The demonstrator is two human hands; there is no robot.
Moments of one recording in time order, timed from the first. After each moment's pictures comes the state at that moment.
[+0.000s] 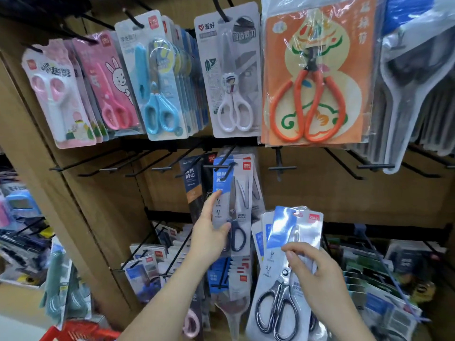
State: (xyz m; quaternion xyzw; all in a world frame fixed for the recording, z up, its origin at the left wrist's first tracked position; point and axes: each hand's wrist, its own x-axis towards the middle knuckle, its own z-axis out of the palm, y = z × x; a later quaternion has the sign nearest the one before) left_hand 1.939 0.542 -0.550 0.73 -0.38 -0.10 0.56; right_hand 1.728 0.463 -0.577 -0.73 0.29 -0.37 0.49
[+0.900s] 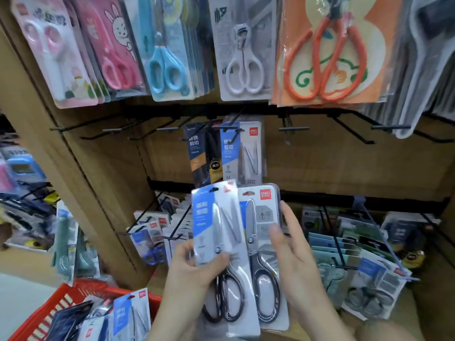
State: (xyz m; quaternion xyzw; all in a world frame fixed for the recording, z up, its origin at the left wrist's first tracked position) left_hand 1.848 0.653 -0.573 0.66 -0.12 -0.23 0.70; right_hand 1.740 0.536 -0.569 -0.60 0.21 -0.36 0.68
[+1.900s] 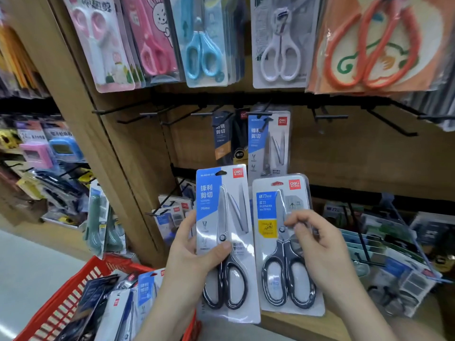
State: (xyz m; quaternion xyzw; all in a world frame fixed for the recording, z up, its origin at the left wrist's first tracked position) left_hand 1.857 0.695 -0.555 0.60 -0.16 -0.25 0.74; right_hand 1.739 0.527 -0.573 -0.71 0.24 -0.36 0.55
